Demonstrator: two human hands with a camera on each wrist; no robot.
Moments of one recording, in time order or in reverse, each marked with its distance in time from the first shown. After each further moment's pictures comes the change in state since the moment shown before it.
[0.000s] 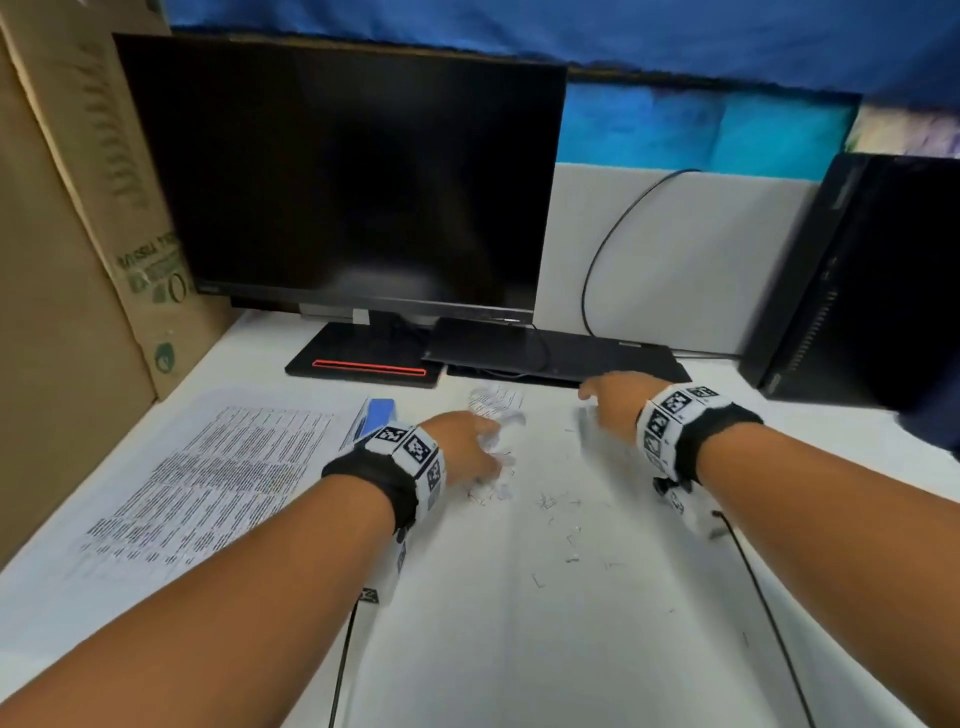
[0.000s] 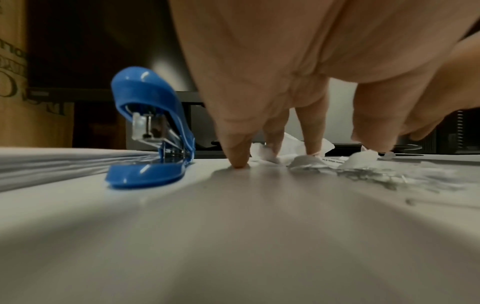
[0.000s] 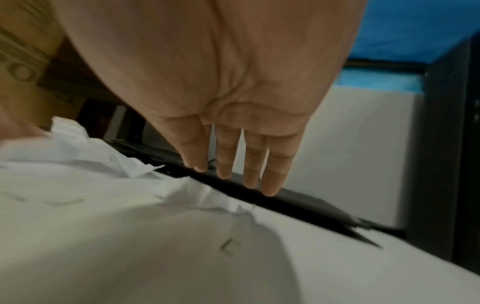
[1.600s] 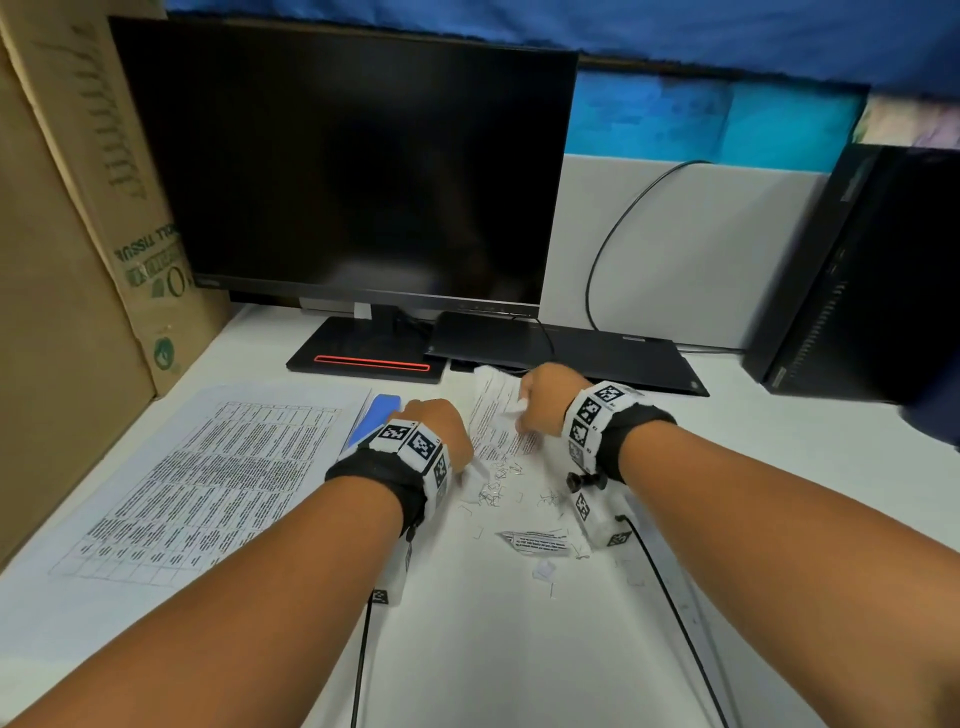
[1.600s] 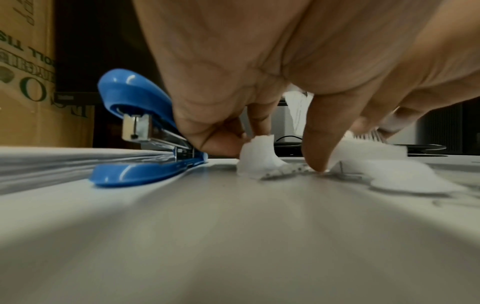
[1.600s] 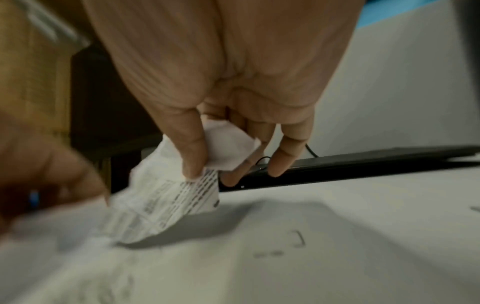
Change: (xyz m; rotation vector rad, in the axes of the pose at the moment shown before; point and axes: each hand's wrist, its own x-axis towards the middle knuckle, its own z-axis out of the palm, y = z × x) left_hand 0.014 -0.013 -0.003 0.282 0.078 -0.253; right_hand 0.017 -0.081 0.005 0.172 0.037 -0.064
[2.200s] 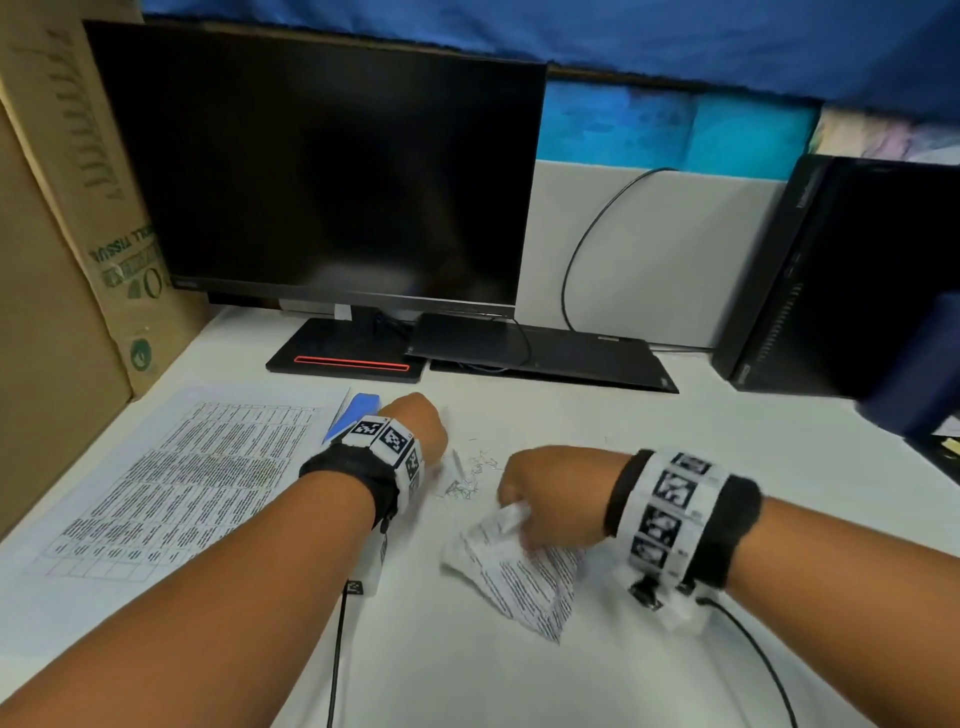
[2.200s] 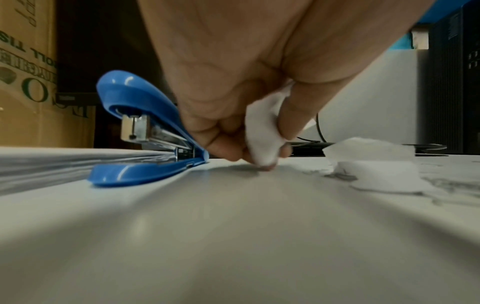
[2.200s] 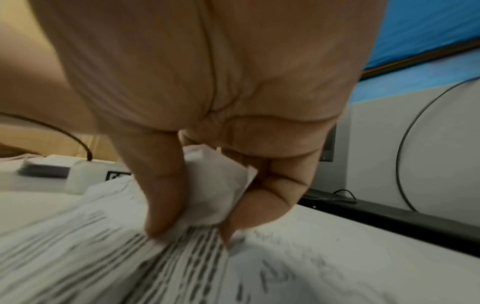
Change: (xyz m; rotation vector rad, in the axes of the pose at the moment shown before) left_hand -0.002 -0.002 0.001 -0.164 0.059 0.012; right_hand -0.128 -0.006 -0.003 -0.171 -0.277 -0.352
